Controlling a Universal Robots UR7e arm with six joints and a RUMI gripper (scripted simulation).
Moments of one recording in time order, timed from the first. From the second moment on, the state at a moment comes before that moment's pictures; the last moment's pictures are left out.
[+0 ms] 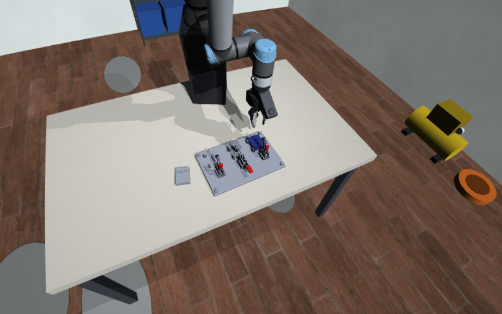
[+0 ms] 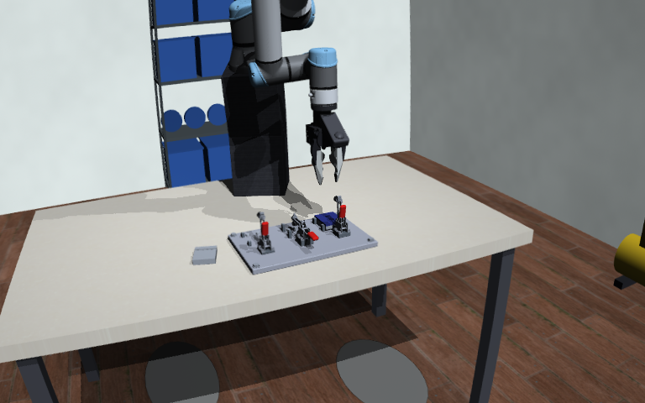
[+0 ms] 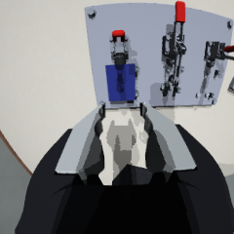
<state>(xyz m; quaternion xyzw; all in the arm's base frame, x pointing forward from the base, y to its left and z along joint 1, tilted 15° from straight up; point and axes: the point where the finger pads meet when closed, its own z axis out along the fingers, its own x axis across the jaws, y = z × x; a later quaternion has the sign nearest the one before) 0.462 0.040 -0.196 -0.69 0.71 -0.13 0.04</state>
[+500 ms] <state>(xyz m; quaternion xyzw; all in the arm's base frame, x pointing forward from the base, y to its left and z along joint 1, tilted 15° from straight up) 0.517 0.040 -0.182 -0.69 0.71 -0.13 0.04</state>
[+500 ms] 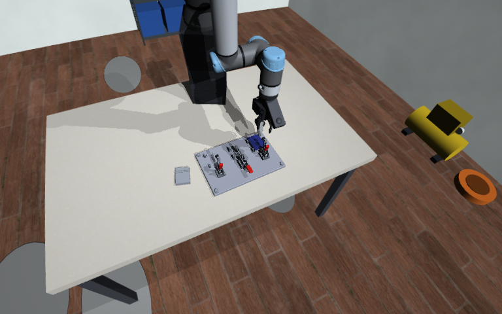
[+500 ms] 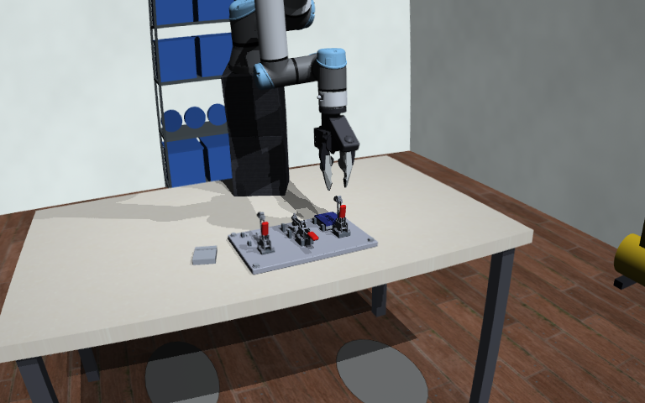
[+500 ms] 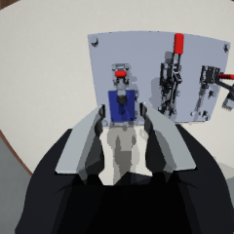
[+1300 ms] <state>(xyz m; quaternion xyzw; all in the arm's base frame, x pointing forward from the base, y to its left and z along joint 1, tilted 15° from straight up) 0.547 0.037 -0.198 -0.69 0.71 -0.13 0.04</state>
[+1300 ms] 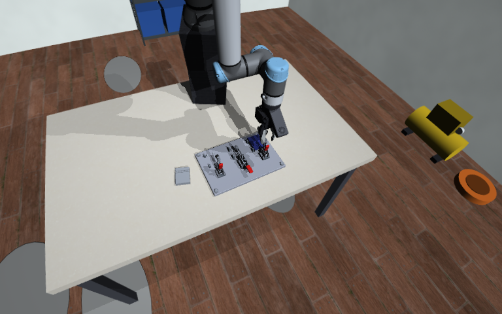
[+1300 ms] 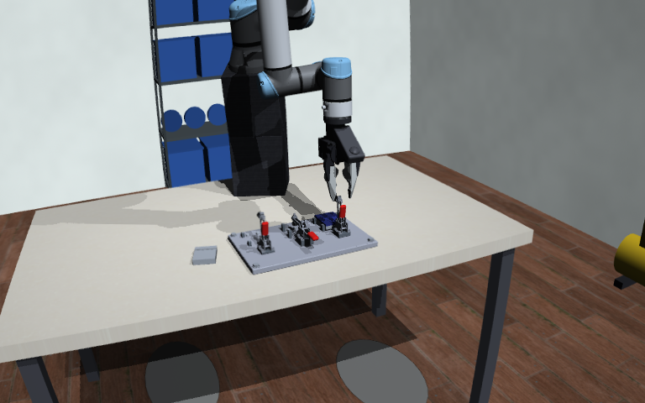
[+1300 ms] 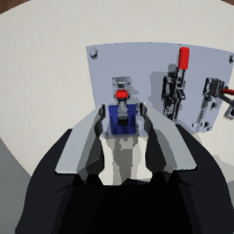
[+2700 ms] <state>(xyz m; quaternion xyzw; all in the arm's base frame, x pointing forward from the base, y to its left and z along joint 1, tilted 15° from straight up) 0.560 0.031 -0.246 -0.69 0.71 -0.13 0.04</state>
